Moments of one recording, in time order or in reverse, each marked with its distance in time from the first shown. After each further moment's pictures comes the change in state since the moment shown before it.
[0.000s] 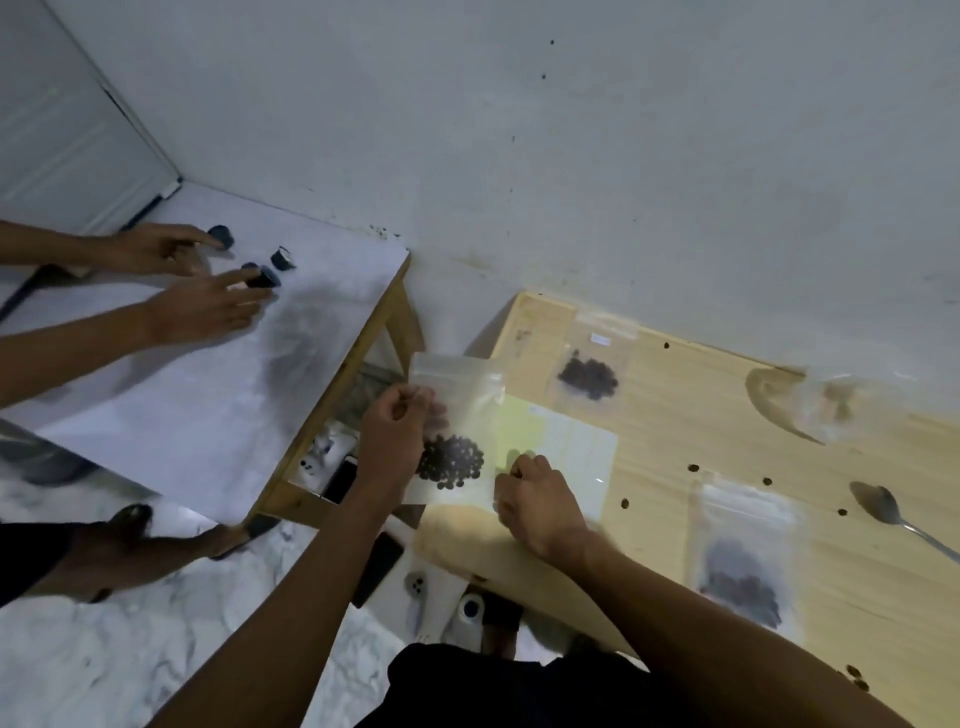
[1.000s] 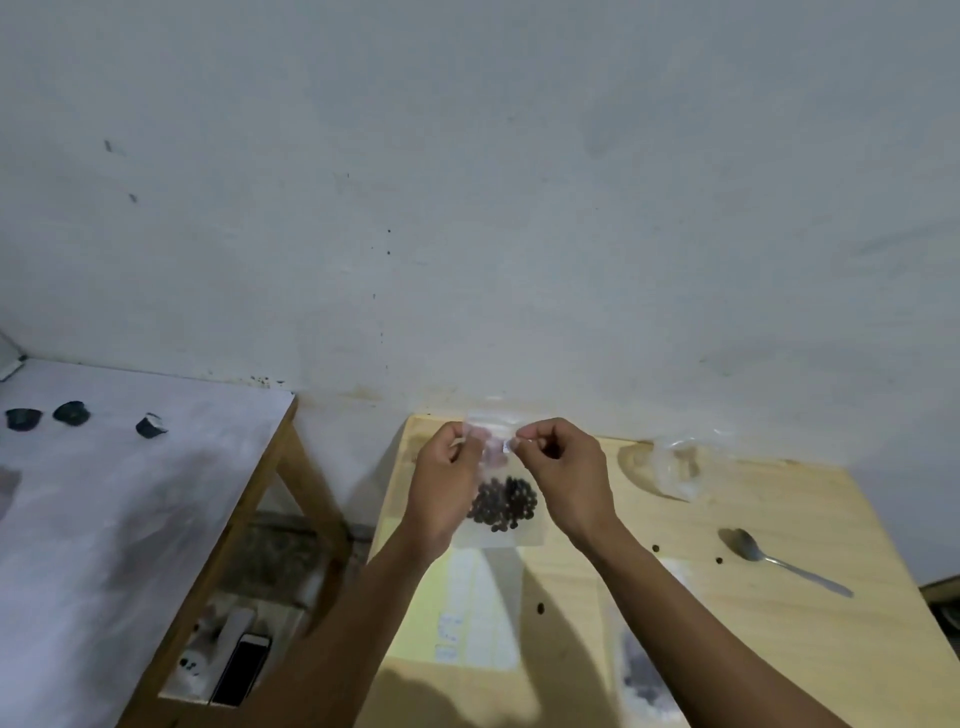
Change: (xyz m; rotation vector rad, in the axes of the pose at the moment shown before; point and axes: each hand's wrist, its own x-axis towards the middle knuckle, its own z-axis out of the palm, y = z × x) left_hand -0.015 0.095 0.141 -0.049 -0.428 0.200; right_hand -0.007 0.043 -0.201 0.908 0.744 0.462
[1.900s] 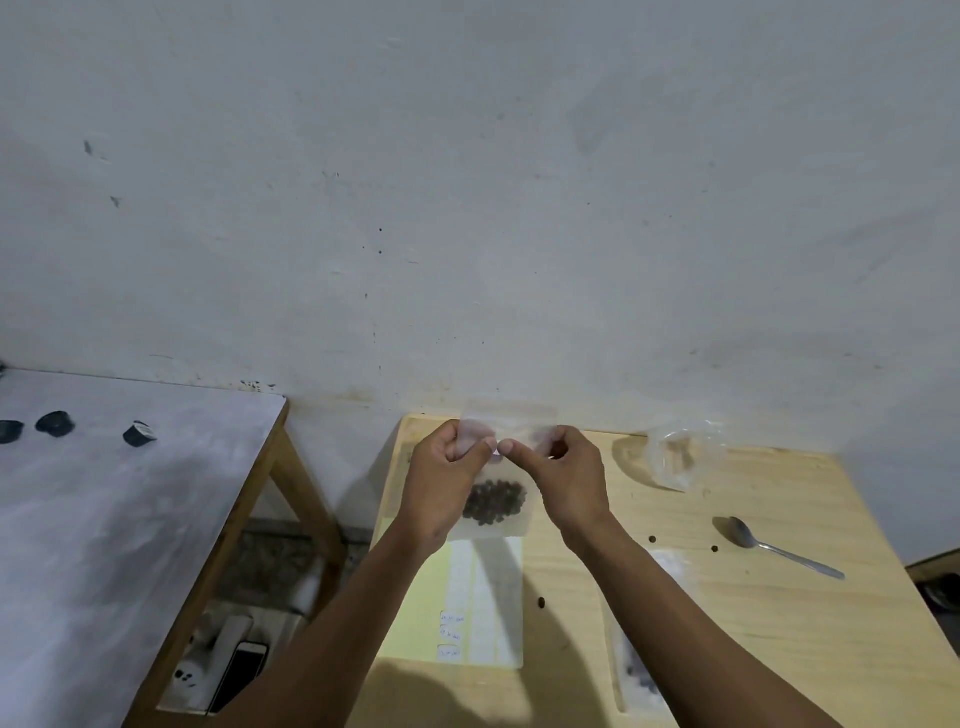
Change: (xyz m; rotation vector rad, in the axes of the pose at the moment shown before) left_hand 0.004 -0.004 -0.007 -0.084 -0.100 0.032; right_hand -0.003 0.008 0.006 0.037 0.080 0.244
